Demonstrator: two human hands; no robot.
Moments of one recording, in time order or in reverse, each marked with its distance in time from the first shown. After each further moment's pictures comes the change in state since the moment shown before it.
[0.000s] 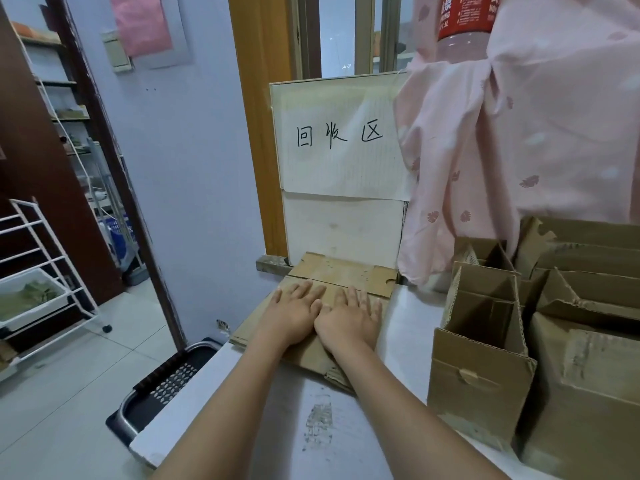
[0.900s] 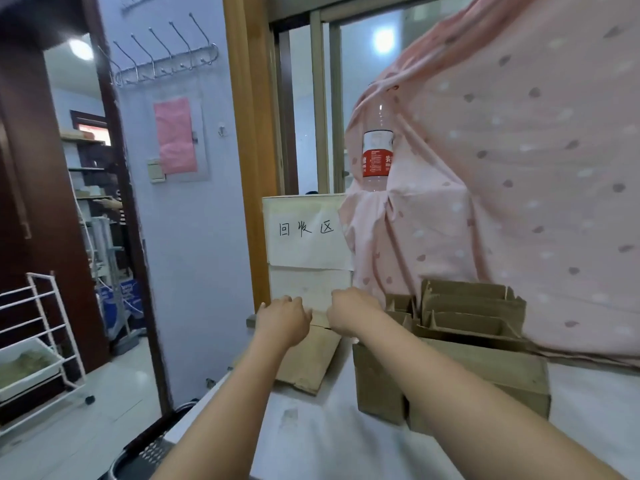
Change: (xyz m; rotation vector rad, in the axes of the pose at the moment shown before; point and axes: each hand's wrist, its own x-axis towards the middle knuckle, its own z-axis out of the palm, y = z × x) left_hand -0.145 0.134 -0.162 0.199 0.176 -0.096; right_hand -0.158 0.056 -0.208 -0.236 0.231 -0.310
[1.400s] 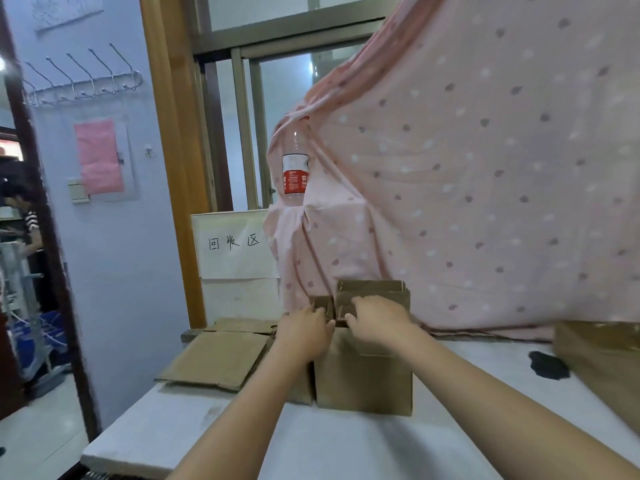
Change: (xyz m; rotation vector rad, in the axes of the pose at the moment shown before) left_hand -0.083 0.191 -0.021 -0.023 0.106 0.300; right_hand -0.139 0.171 -0.037 0.017 0.059 0.134
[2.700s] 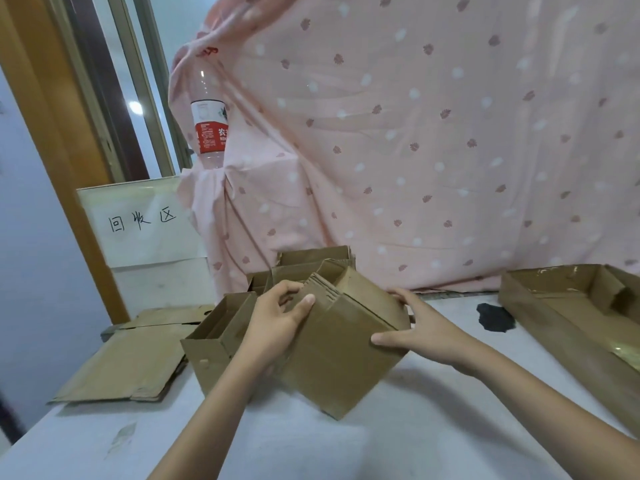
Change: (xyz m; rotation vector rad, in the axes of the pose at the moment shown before) left_hand 0.021 0.071 0.035 -1.365 0.099 -0.010; right_hand -0.063 0.177 0.046 0.993 -0.066 0.178
